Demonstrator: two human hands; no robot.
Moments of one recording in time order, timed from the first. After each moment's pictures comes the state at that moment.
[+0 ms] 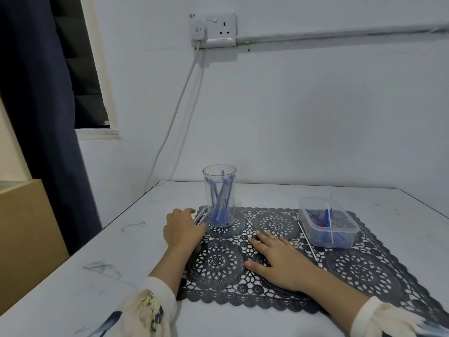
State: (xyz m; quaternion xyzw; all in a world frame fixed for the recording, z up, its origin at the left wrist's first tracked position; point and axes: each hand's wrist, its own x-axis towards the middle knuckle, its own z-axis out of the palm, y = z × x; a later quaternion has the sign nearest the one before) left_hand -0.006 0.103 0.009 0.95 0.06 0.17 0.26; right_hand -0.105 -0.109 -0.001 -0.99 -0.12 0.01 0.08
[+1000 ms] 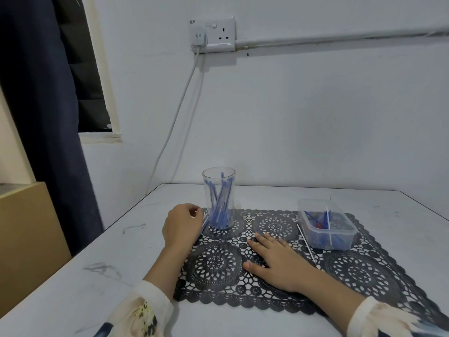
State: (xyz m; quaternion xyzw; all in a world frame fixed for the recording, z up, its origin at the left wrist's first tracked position) left_hand -0.029 0.099 0.036 0.89 0.02 0.26 0.37; right_hand -0.105 -0.111 0.000 -0.99 -0.12 0.01 0.08
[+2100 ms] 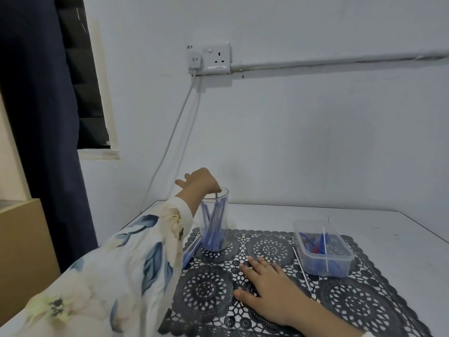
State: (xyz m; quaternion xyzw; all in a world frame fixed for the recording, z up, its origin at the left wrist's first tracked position) left_hand 0.048 0.033 0.161 0.98 0.06 0.07 0.19; right_hand -0.104 -0.112 0.004 -0.99 -0.13 0.03 0.08
